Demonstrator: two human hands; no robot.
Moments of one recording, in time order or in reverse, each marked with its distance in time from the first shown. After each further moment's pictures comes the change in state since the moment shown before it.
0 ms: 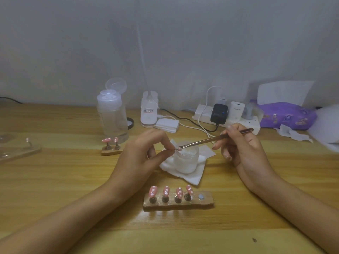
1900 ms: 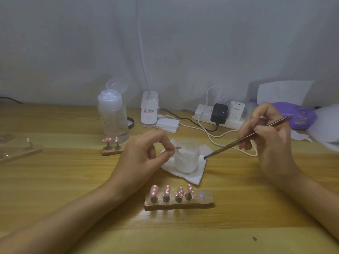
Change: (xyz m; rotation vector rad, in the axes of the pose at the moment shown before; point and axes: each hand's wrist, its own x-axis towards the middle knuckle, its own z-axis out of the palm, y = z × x) left_hand 0.001 0.002 -0.001 -0.042 -0.013 -0.032; right_hand 0.009 -0.025 -0.026 -0.174 -0.112 -0.415
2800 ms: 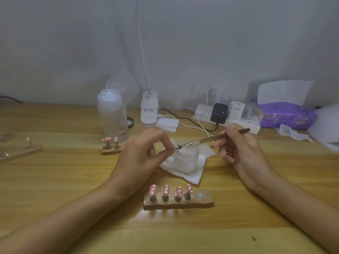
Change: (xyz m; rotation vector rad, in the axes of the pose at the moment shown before) left_hand 0.000 -0.001 0.000 0.055 0.017 0.038; right_hand -0.014 0.013 0.033 0.221 0.118 0.484
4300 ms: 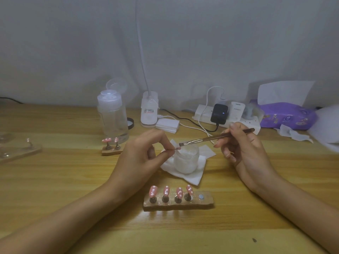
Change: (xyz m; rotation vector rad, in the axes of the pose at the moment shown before) left_hand -0.001 -0.001 0.001 -0.039 0.000 -0.015; right_hand 0.000 0.000 -0.003 0.022 -0.014 -0.032
